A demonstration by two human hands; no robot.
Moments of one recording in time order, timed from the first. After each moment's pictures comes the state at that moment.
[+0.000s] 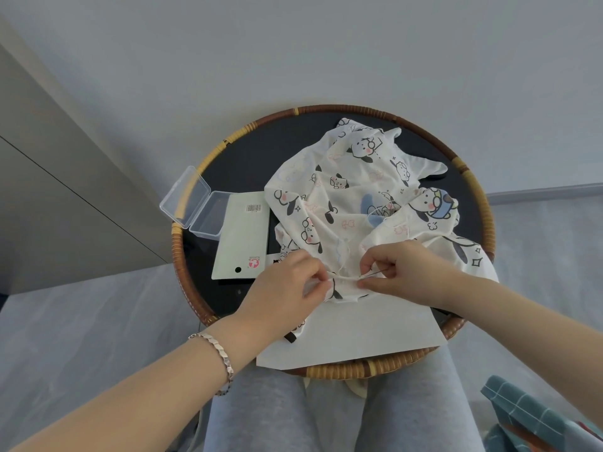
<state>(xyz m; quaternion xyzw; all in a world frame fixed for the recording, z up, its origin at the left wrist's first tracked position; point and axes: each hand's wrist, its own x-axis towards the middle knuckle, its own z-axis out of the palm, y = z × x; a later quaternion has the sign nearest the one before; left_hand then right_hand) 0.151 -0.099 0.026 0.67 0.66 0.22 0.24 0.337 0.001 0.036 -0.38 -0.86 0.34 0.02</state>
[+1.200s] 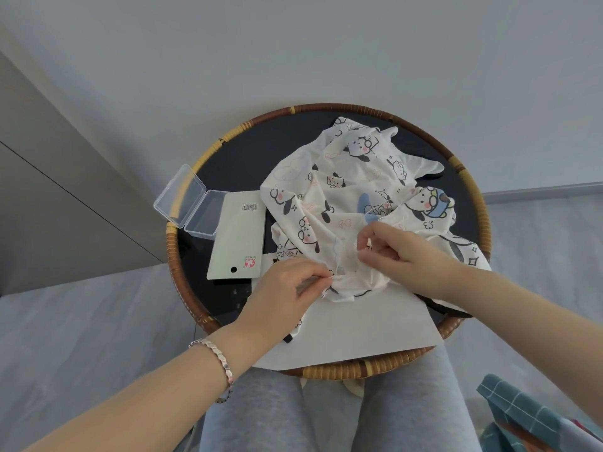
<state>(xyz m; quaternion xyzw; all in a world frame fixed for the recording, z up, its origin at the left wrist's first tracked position) 0.157 -0.101 0.019 0.65 0.62 0.36 0.27 0.337 0.002 0.049 -0.37 -0.83 0.41 0.08</state>
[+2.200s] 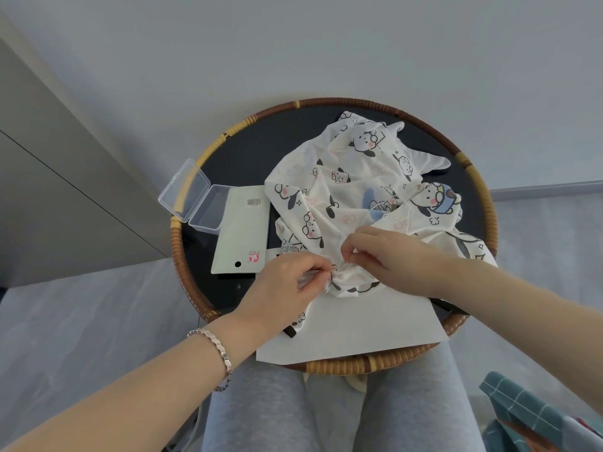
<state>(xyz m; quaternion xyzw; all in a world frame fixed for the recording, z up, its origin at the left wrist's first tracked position) 0.152 -0.102 0.029 0.64 0.63 0.34 0.28 0.318 0.000 0.050 -0.30 -0.91 0.28 -0.02</state>
